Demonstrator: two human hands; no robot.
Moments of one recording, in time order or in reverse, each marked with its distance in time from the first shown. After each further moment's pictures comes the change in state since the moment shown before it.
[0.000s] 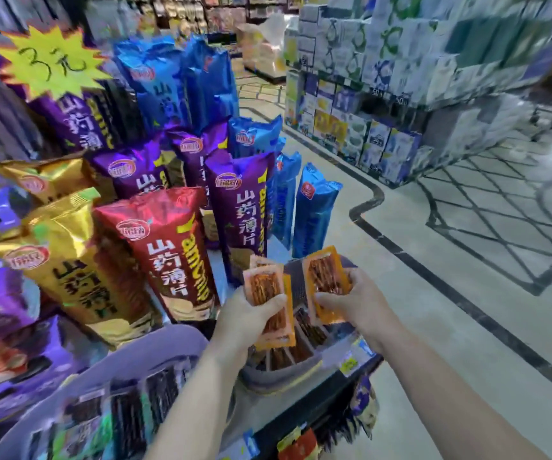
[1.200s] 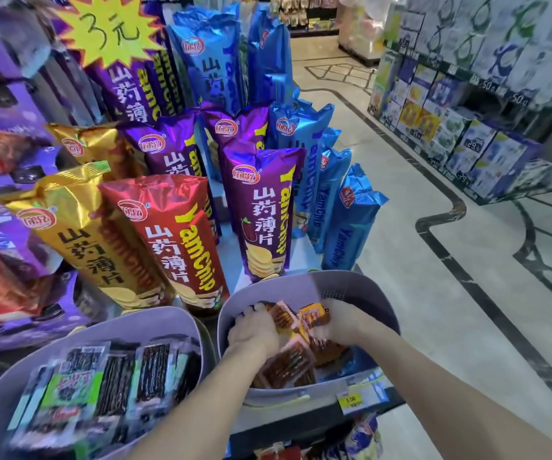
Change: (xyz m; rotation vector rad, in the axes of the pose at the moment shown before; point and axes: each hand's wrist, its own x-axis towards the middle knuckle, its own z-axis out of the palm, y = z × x) left_hand 0.050 -0.035 0.052 0.963 -0.018 -0.419; right_hand 0.121 0.050 0.023 -0.840 -0.647 -0.114
